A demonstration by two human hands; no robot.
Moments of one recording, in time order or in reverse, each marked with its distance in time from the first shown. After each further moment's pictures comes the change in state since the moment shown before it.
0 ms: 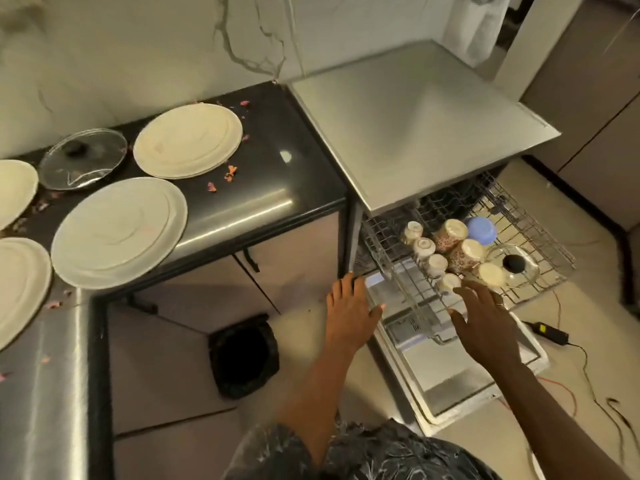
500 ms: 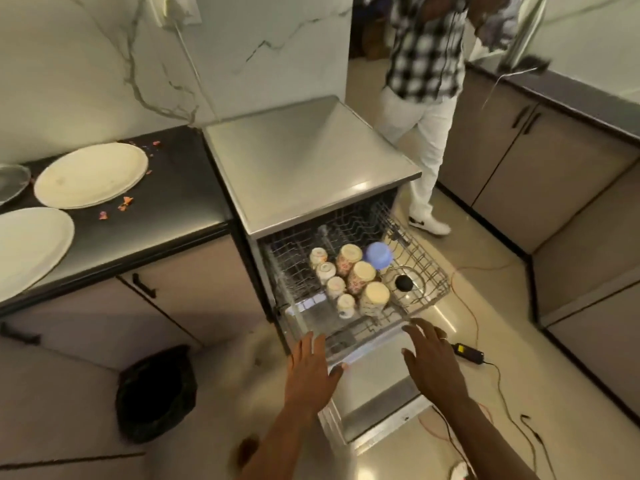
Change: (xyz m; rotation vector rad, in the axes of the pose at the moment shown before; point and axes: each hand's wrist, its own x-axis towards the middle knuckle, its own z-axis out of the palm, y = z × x) left_hand -0.066 0.178 0.134 0.019 -0.053 -0.045; right_hand -0.068 0.195 -0.057 0.073 -0.118 0.048
